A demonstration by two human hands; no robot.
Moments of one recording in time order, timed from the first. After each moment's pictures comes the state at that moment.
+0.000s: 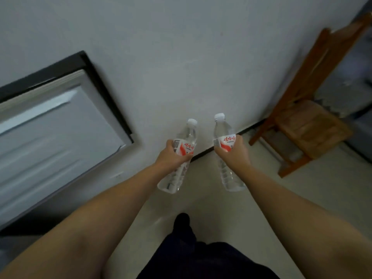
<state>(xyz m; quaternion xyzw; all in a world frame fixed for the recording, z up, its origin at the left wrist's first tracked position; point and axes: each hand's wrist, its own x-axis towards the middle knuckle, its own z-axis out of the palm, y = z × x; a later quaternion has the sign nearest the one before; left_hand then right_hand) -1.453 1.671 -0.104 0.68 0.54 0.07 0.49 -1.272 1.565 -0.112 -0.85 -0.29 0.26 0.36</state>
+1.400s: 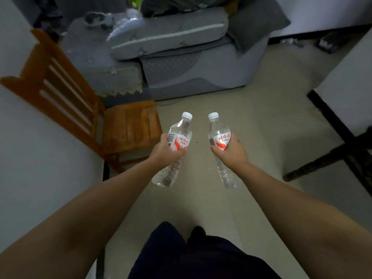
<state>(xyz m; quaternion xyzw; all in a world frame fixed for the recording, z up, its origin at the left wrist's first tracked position) -0.949 1.430 -0.096 0.86 0.04 -0.22 0.46 -0.992 1.220 -0.118 -0.89 0.24 0.03 0.40</state>
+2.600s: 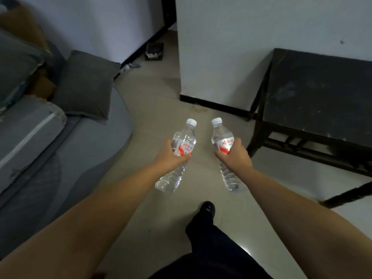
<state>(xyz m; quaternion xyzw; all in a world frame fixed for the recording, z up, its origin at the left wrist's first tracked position) -0.608 1.008 -0.103 0.77 -0.41 -0.38 0.31 -0.815 0.932 -0.108 -0.67 0.64 -0.17 0.32</state>
